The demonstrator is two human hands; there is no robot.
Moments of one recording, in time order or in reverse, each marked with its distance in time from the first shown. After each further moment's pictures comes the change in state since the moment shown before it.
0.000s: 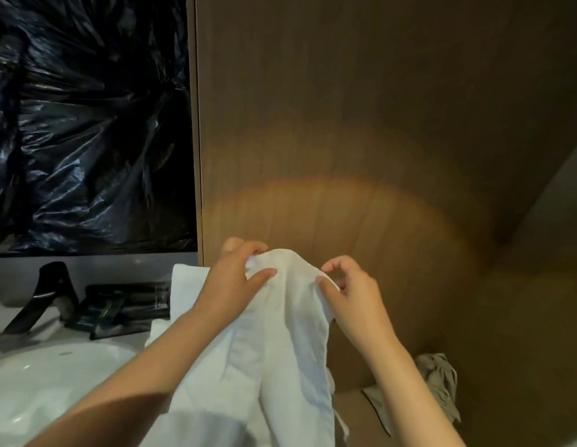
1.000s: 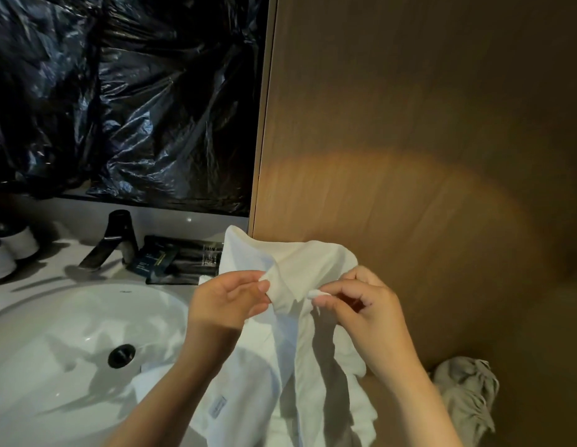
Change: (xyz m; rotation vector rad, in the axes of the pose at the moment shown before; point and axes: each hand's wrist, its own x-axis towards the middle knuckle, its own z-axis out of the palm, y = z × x) left_hand -0.099 -0.015 -0.020 -0.840 0.297 -0.538; right_hand -0.036 -0.010 0.039 0.149 -0.187 -0.217
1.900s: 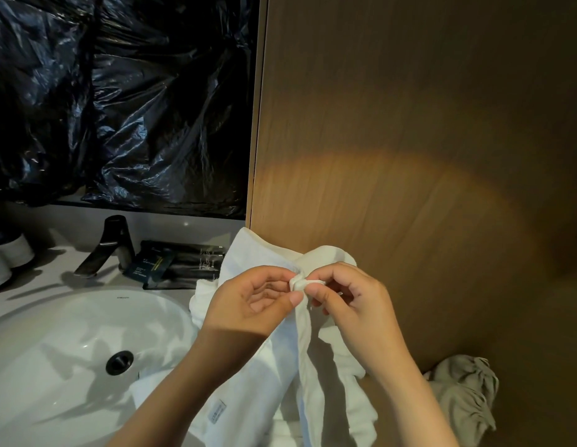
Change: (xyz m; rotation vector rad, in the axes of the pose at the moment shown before) left_hand -0.011 0.019 0.016 0.203 -0.286 0.203; right_hand 0.005 -0.019 0.005 0.136 -0.023 -0.073
